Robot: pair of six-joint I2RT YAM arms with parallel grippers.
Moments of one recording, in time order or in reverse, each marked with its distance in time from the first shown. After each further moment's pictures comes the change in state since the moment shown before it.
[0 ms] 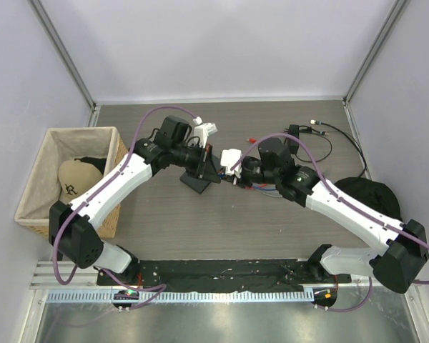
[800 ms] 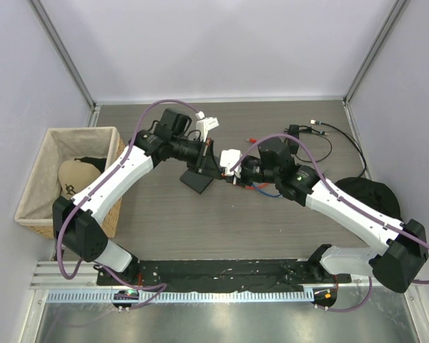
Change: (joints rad) left arm 0.027 0.057 0.114 -0.080 0.109 0.030; right arm 0.001 0.006 0.014 -0.008 0.002 -0.046
